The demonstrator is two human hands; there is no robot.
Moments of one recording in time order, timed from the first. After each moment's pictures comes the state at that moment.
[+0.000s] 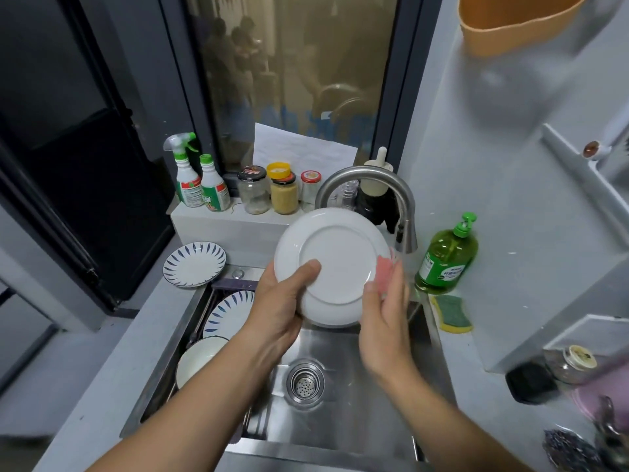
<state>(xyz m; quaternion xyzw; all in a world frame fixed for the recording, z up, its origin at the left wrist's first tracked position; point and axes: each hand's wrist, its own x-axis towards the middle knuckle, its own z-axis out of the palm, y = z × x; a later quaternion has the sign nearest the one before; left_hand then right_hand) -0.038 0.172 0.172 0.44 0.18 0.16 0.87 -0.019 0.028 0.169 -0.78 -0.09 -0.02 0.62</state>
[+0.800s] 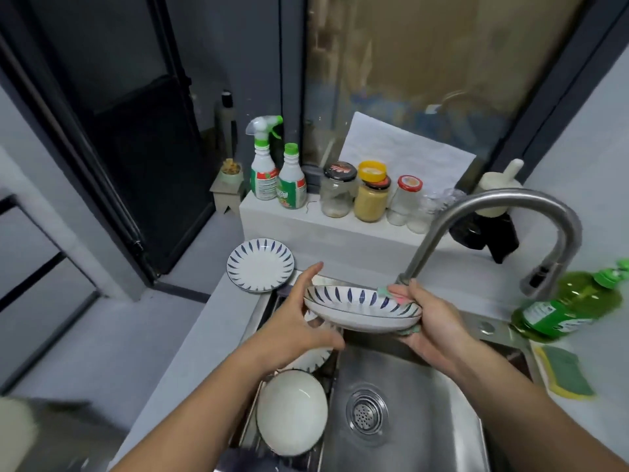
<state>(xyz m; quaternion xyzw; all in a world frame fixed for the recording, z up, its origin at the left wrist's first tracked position) -0.062 0.369 0.109 0.66 0.14 0.01 0.74 0.068 0.183 0.138 -0.64 0.12 0.30 0.70</state>
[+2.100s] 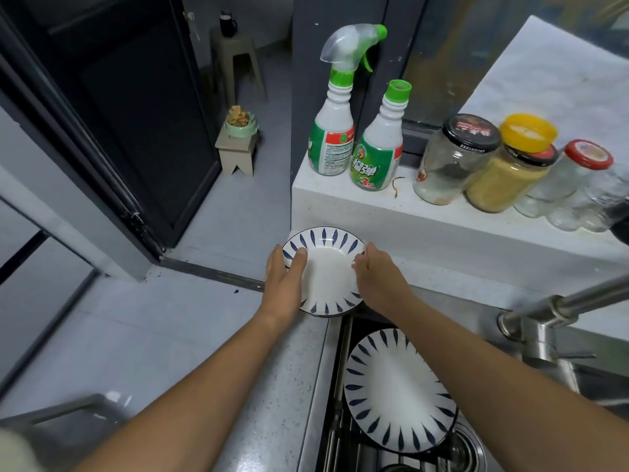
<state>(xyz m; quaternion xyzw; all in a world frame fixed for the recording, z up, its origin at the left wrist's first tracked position) 0.035 0.608 -0.049 0.64 0.36 0.11 0.67 0.146 0.476 -0.031 -0.92 -0.17 0.20 0.30</state>
